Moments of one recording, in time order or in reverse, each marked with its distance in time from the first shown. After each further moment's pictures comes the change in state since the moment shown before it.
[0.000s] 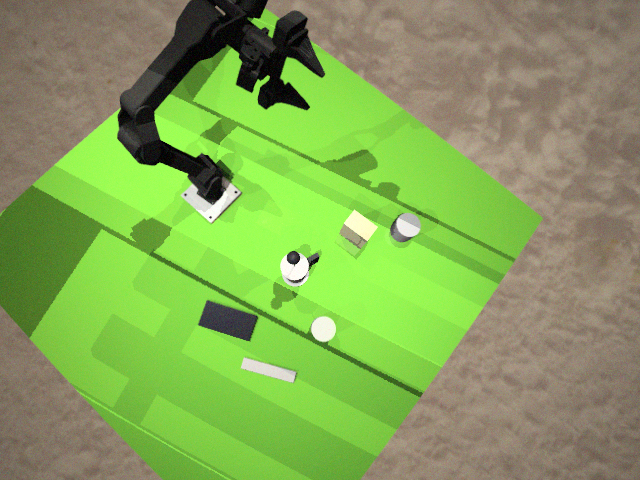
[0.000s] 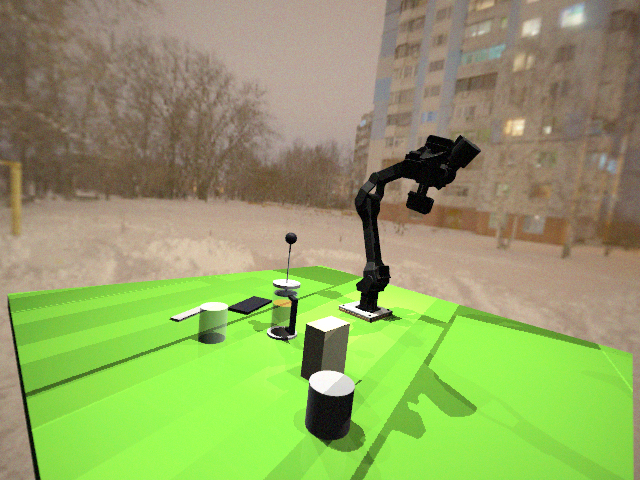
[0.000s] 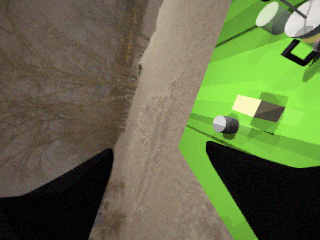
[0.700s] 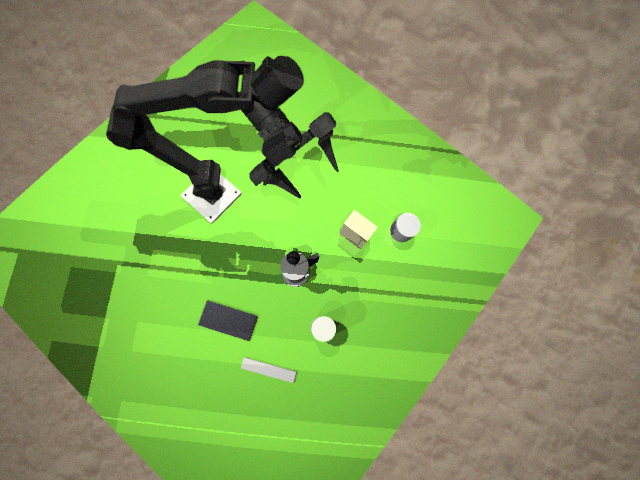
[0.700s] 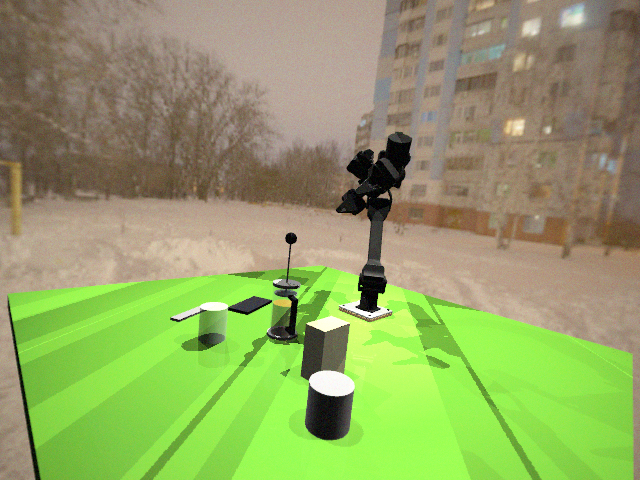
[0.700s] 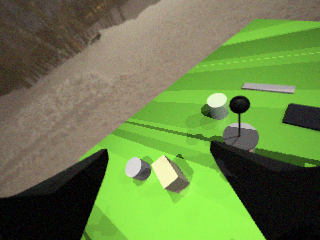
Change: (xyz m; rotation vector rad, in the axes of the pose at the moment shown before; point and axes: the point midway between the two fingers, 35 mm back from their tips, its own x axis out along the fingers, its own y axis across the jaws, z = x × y) arm 0.107 -0.070 0.097 -0.668 0.054 -0.345
